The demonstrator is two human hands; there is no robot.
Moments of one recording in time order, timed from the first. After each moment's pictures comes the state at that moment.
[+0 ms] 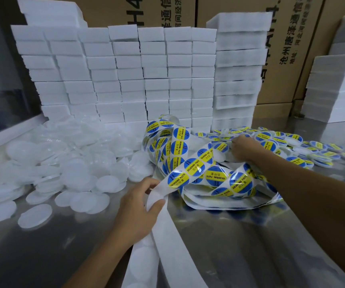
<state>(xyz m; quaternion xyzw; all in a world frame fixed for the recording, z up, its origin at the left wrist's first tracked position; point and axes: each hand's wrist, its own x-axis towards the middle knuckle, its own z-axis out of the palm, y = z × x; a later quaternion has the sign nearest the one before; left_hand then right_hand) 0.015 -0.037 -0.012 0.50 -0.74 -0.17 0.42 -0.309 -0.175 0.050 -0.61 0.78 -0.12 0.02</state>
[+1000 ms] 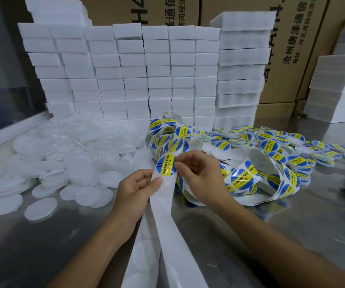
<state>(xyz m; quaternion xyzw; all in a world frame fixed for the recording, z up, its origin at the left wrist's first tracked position) 0.011 -0.033 0.005 0.40 -0.51 -0.50 0.57 -0.156 -0.051 0.022 -0.64 0.40 -0.60 0.26</state>
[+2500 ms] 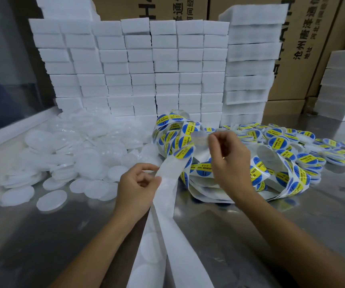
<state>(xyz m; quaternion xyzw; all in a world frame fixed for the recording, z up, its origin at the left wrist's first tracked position) 0.022 -0.040 -0.004 0.50 -0.58 -0.28 0.57 -0.176 -0.051 0.037 -0.60 0.44 -0.66 0.08</state>
